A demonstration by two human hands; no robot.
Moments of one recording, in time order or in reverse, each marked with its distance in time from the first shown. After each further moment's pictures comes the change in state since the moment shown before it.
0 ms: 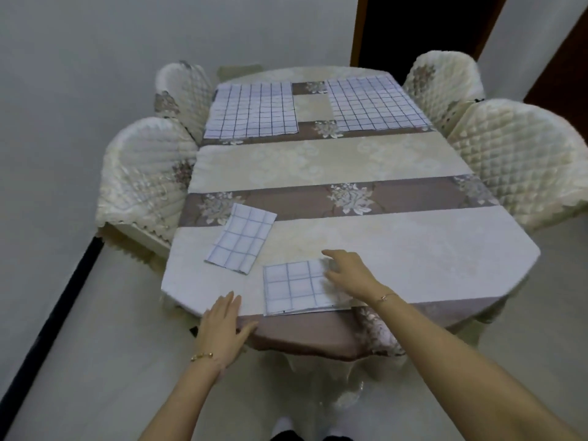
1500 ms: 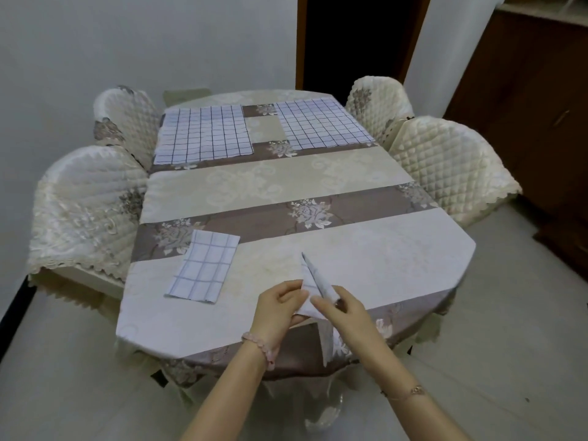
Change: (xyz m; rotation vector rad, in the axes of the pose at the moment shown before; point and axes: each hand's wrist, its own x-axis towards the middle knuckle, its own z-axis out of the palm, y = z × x) left_hand 0.002 0.149 -0.050 -1.320 -0.287 -0.010; right_hand -0.117 -0.044 -0.011 0.768 0.279 0.141
